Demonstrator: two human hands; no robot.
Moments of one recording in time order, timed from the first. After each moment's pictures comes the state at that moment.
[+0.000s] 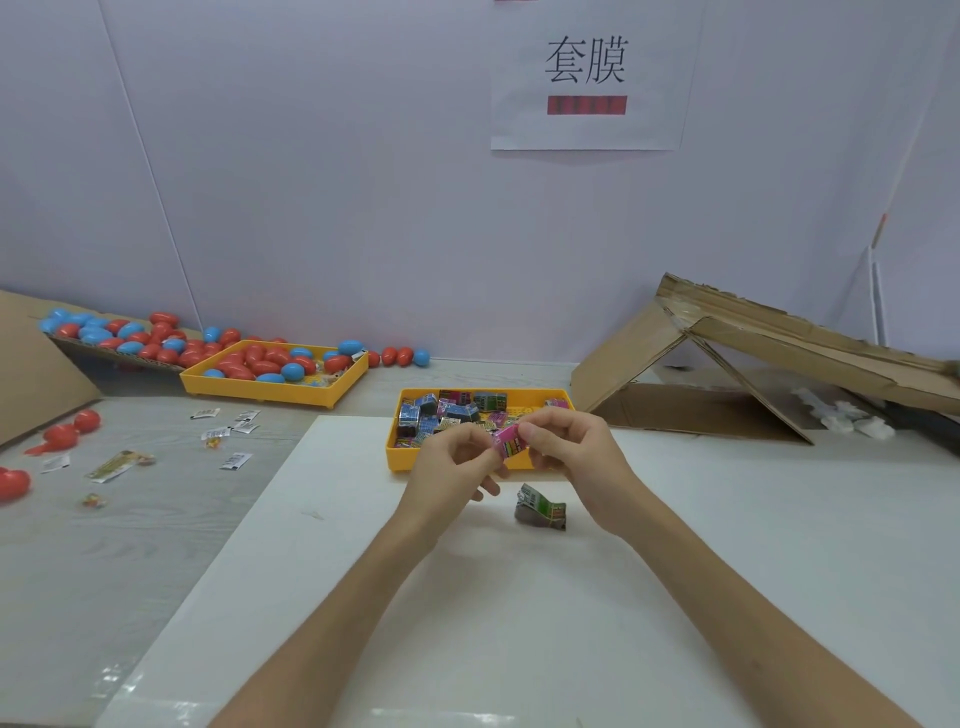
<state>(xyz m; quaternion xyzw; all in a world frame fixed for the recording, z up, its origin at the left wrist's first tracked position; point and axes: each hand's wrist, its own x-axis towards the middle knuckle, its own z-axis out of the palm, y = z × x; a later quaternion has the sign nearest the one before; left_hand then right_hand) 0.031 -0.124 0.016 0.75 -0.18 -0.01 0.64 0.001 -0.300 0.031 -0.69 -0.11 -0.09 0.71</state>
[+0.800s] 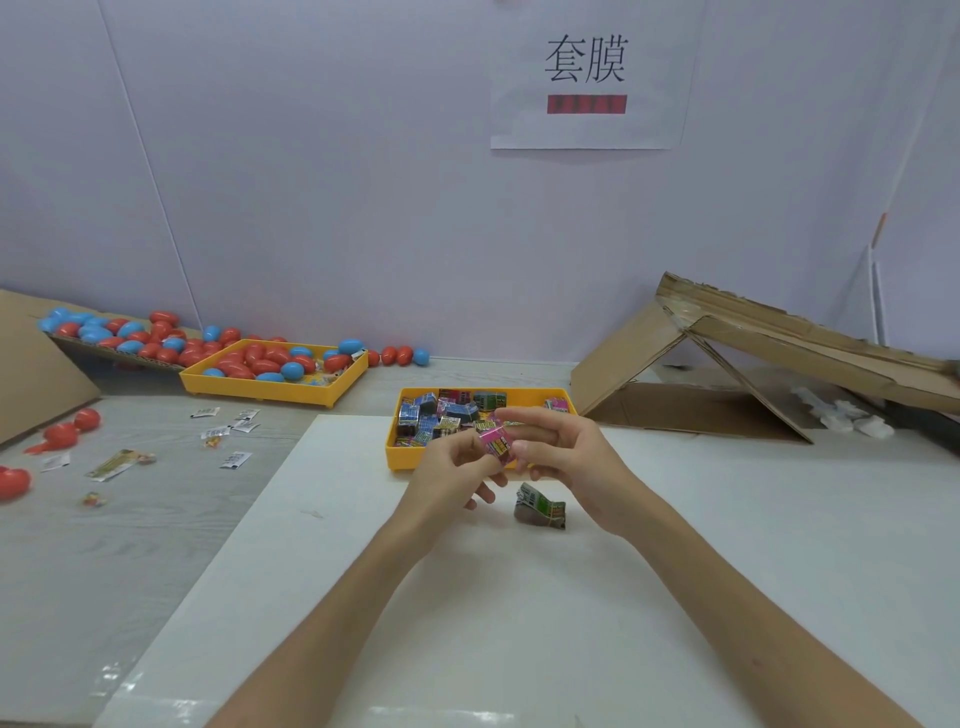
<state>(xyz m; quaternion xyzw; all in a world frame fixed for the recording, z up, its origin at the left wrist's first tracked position) 0.031 -0.123 0.015 0.77 -0.15 -0.07 0.62 0.002 -0.300 0.031 -0.71 -0.12 -0.03 0.69</state>
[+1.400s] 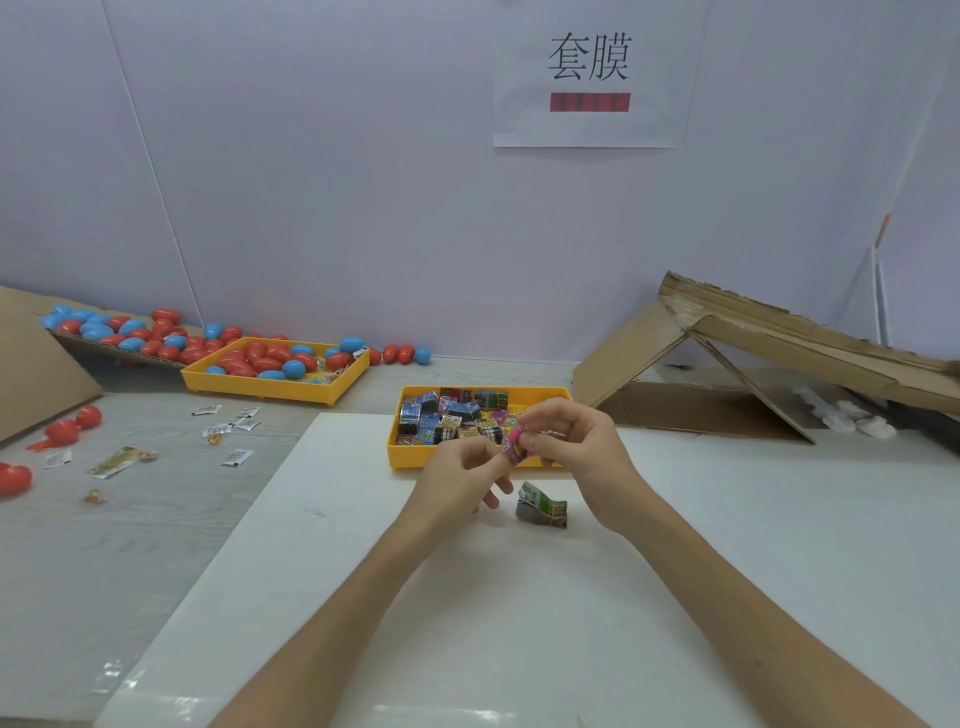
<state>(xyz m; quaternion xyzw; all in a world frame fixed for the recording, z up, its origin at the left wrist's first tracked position) 0.026 -0.126 0.017 0.79 -0.18 -0.06 0.58 -0.003 -0.296 0.036 -0.70 -0.12 -0.13 0.70</state>
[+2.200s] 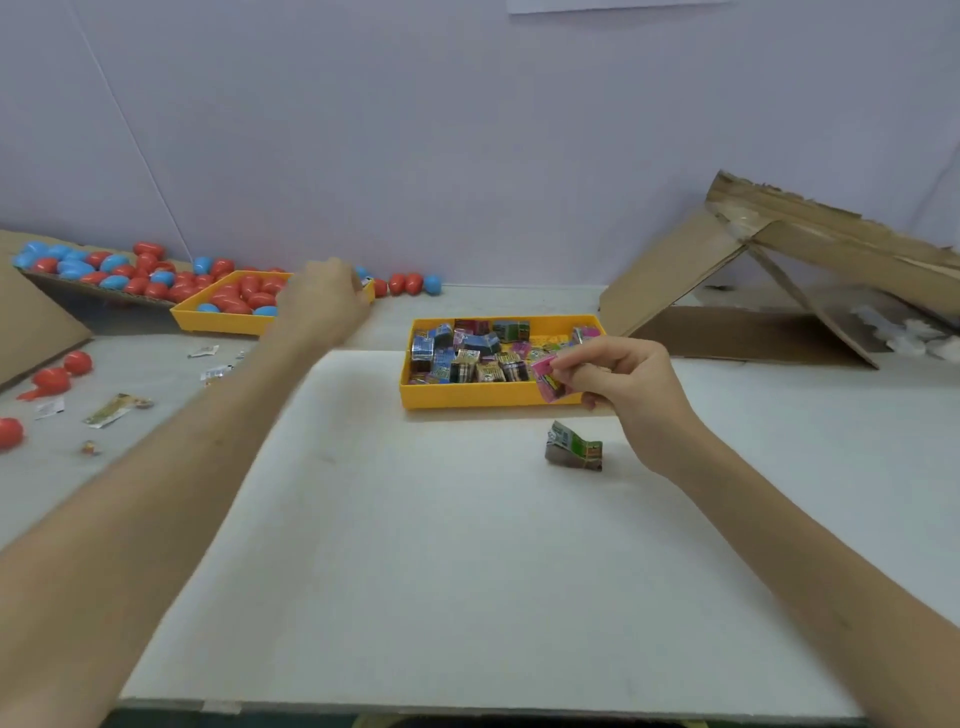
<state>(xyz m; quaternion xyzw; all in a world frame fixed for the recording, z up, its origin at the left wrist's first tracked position) 0.172 -0.029 0.078 0.98 -0.02 0.16 0.13 0.002 -0.300 0.032 -0.70 -0.09 -0.15 0.69</state>
